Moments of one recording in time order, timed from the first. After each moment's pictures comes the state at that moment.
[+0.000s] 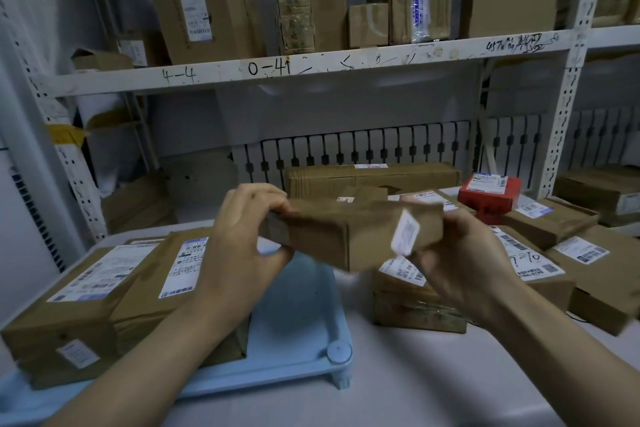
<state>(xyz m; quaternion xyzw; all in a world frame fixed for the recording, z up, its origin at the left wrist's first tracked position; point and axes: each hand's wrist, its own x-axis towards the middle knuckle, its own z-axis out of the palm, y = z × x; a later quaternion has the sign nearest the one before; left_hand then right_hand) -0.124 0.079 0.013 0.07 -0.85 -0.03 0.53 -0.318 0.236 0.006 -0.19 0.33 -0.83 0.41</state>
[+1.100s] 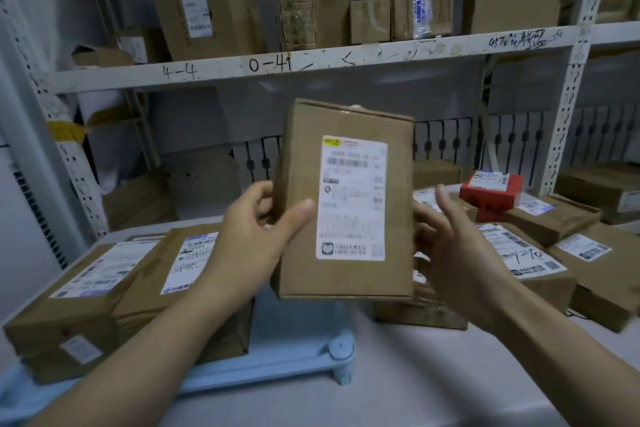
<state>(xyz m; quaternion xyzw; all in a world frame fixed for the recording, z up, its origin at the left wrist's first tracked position) -0.131 0.104 0.032 0.21 -0.75 -0.43 0.45 -0.321 0.239 -0.007 -0.32 0.48 -0.73 0.36</state>
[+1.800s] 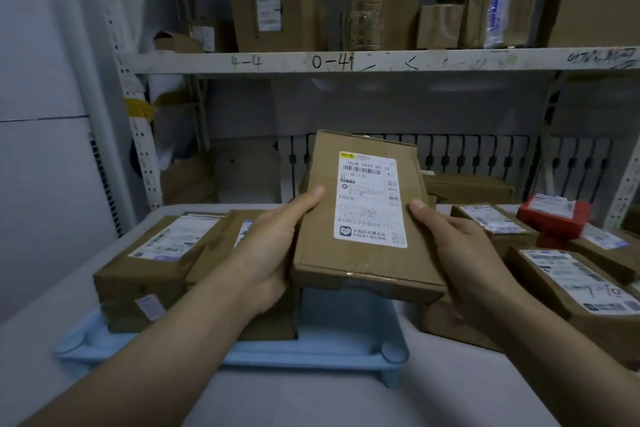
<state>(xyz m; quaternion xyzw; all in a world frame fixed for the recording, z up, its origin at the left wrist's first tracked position) -0.092 0.089 0.036 0.27 -0.52 -0.74 0.33 -0.264 0.192 0.014 -0.34 0.62 -0.66 0.27</state>
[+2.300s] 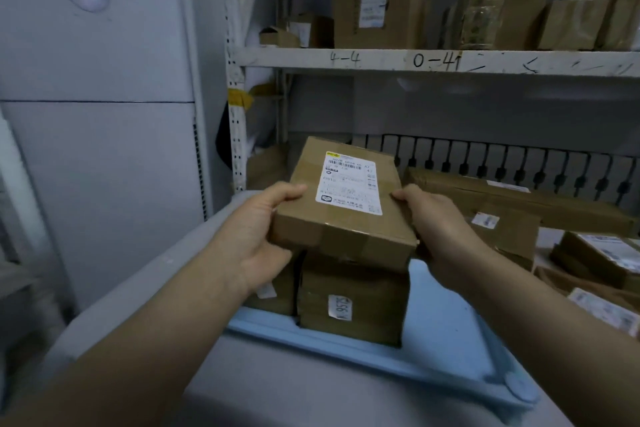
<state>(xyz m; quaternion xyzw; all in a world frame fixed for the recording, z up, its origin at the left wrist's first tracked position) 0.035 0.027 0.039 0.28 -0.37 -0.77 0.44 -0.158 0.075 0.039 -0.39 0.64 -0.57 0.35</state>
